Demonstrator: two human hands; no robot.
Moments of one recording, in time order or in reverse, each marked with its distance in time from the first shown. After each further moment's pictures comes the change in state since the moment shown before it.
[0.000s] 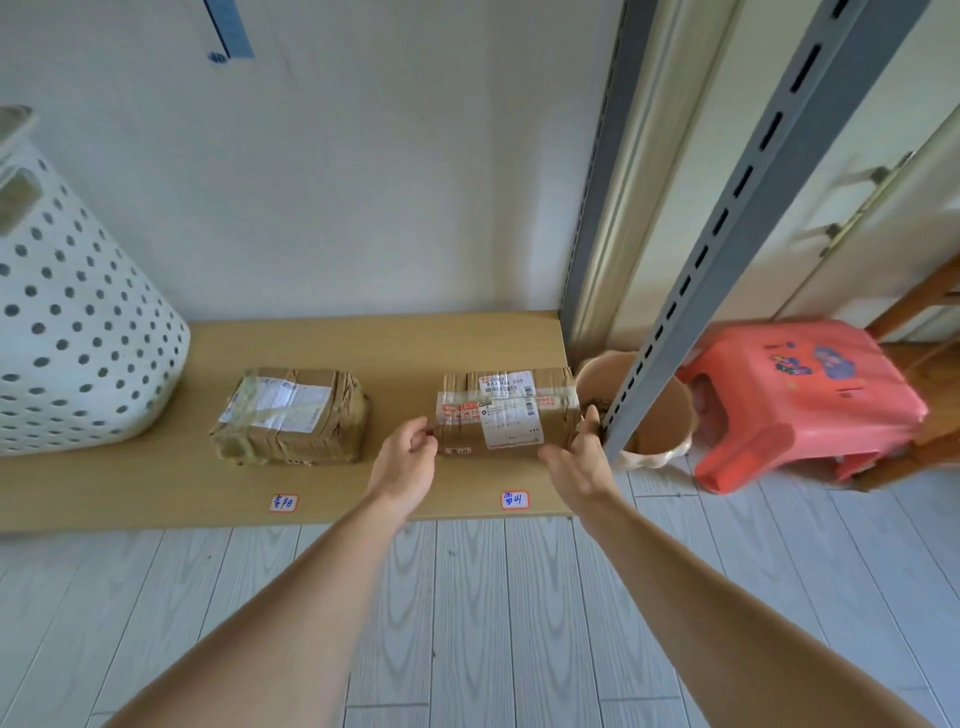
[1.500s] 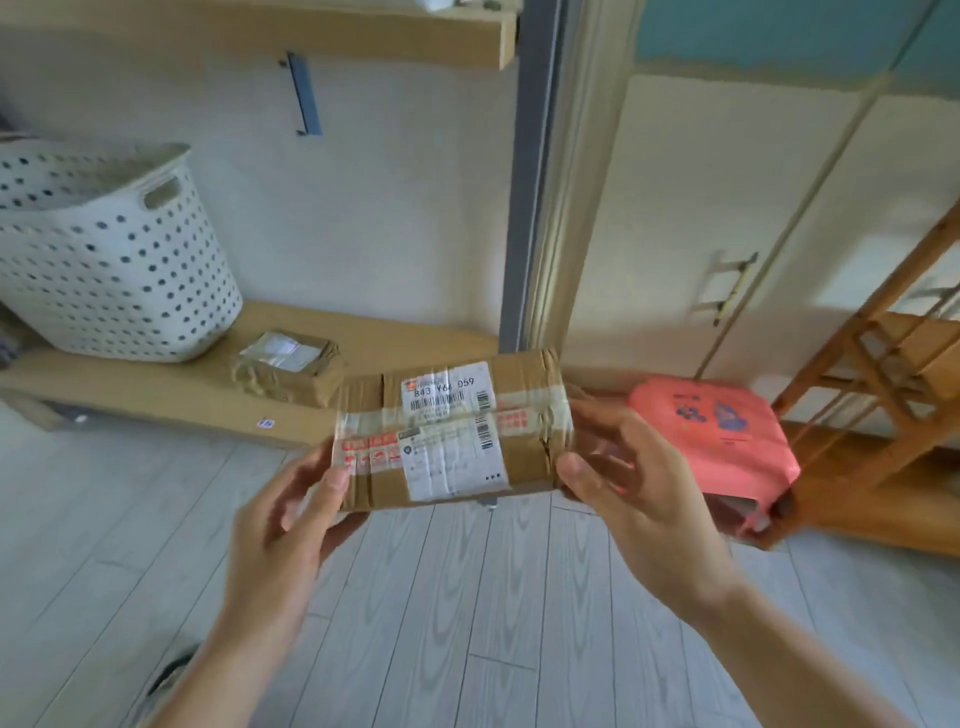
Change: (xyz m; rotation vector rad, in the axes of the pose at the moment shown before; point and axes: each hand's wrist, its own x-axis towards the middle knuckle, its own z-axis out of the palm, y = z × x) left_hand -0.330 0.061 0.069 -0.716 0.369 0.399; right_hand -0.204 0.009 -0.263 0.211 -0.246 -0.700
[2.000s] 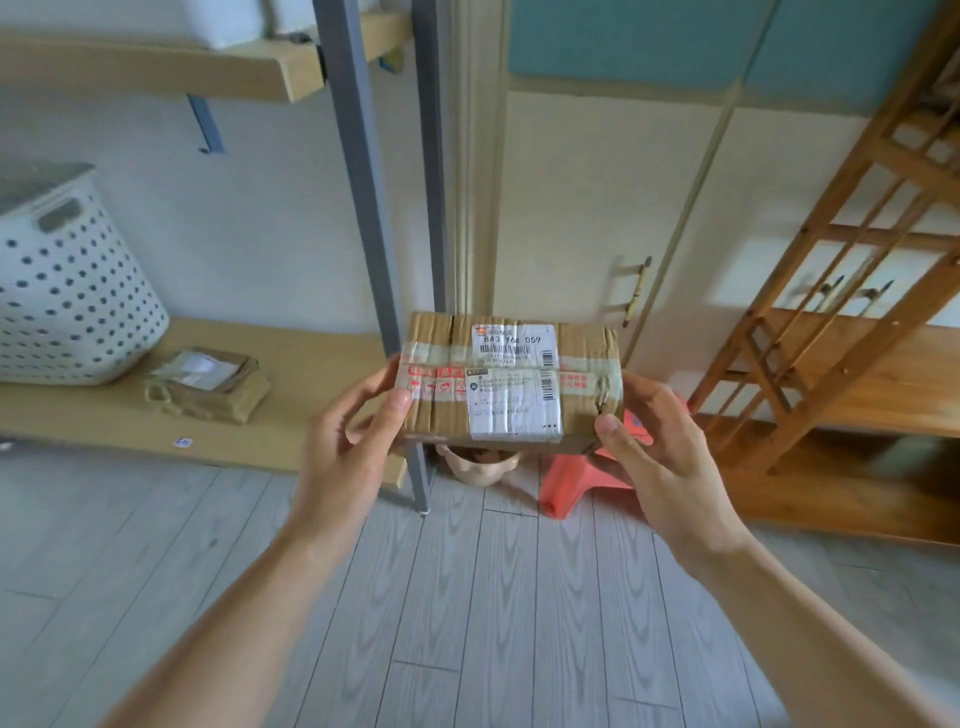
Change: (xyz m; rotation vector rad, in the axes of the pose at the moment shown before) left_hand 0.005 0.013 0.169 0.072 -0.217 0.143; right_hand 0.017 0.007 -0.152 0.169 0.060 0.042
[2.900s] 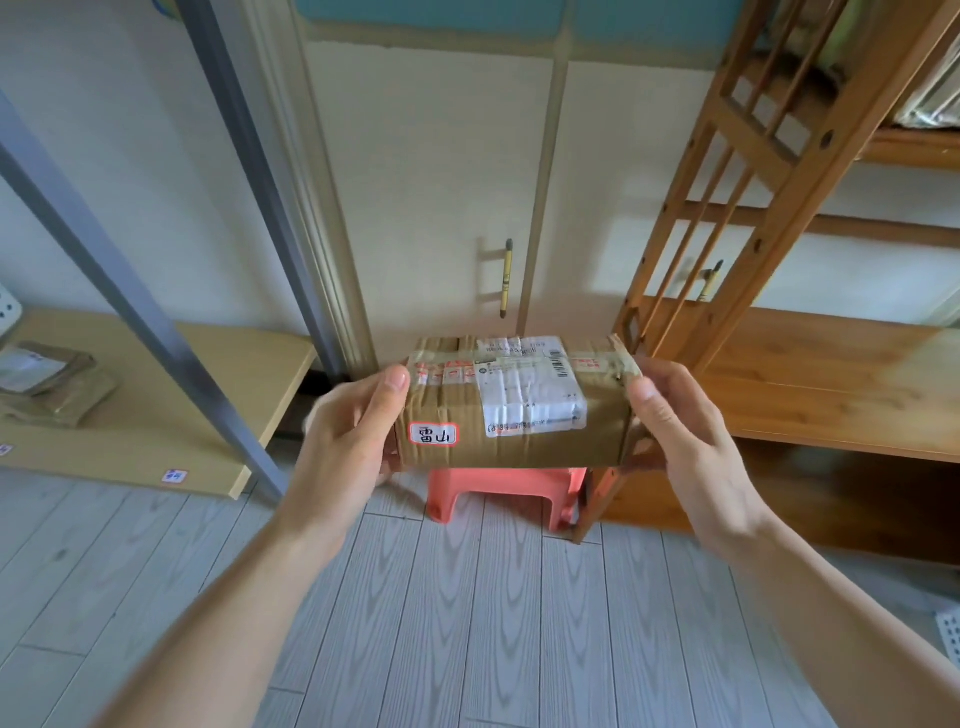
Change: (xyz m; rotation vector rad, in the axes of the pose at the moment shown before) left_hand 0.017 -0.027 0.243 0.033 -0.103 -0.184; right_hand 0.054 0.008 -0.253 -0.222 0.001 0.096
